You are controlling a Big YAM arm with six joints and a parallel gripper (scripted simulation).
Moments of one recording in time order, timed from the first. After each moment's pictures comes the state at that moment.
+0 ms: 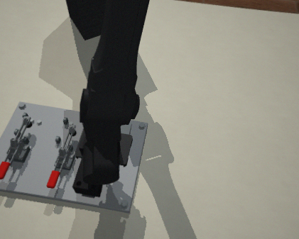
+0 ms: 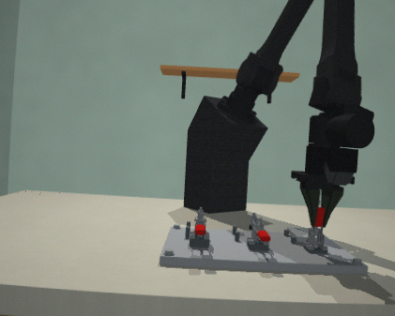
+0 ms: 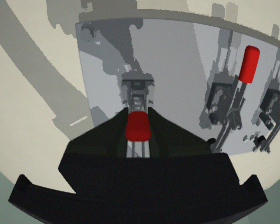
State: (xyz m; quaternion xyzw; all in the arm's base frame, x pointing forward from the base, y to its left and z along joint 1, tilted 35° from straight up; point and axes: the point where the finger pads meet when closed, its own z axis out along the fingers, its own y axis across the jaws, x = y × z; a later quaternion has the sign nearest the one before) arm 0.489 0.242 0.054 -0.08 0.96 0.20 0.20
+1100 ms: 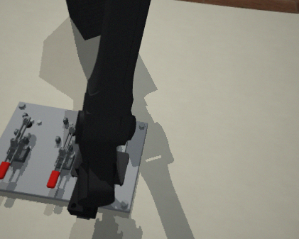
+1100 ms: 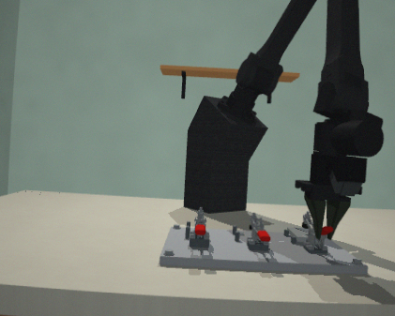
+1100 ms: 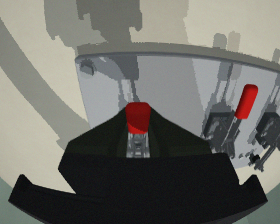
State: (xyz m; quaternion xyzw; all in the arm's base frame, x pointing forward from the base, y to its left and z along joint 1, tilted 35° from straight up) arm 0.526 0.250 0.058 -0.08 0.95 0.20 0.21
